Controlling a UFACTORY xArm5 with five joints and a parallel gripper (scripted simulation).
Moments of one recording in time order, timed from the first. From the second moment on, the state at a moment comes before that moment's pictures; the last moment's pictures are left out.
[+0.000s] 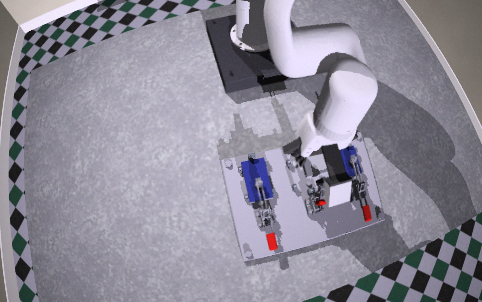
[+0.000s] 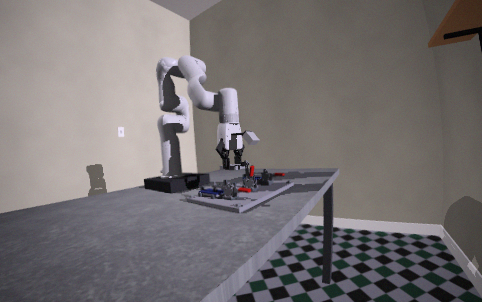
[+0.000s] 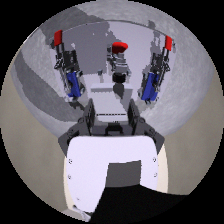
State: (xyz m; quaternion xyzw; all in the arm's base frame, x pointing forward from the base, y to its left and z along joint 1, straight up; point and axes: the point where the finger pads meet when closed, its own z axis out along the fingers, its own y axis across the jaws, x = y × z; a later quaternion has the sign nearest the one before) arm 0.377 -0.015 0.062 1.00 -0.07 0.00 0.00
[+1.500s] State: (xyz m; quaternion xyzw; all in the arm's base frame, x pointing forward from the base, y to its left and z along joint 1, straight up) arm 0.397 0.127 0.063 1.00 -0.07 0.00 0.00
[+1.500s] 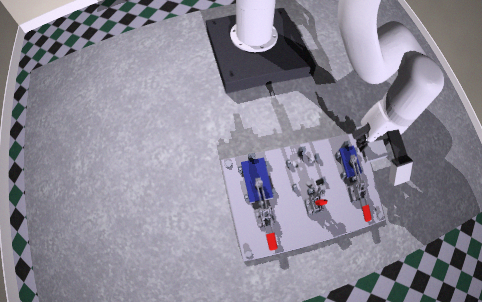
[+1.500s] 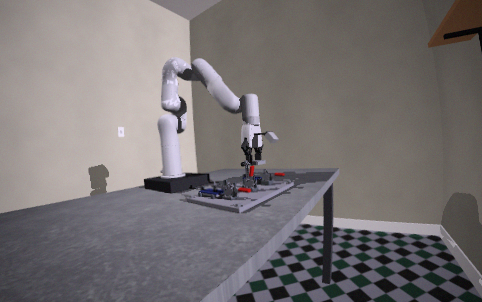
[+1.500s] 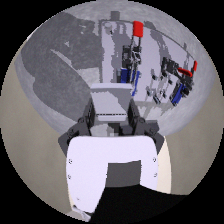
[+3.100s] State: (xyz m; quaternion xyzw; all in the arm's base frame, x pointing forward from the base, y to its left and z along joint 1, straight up) arm 0.409 0.209 0.062 1.00 -0.07 0.00 0.00
